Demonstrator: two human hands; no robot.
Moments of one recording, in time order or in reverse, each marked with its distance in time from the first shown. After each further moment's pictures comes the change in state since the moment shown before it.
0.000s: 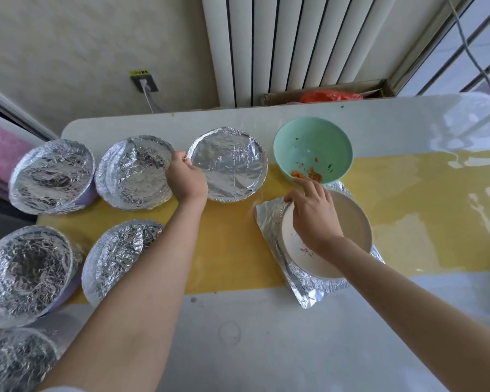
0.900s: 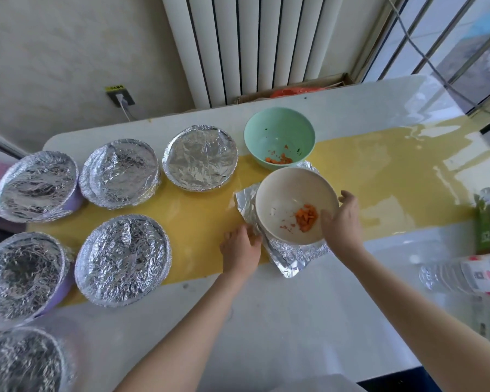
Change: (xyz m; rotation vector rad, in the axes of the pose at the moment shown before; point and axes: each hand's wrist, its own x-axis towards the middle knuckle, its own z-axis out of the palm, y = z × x) left_hand -0.179 -0.056 0.026 0.264 -0.665 0.203; right_hand -0.086 0.039 -0.028 0.441 0.081 0.764
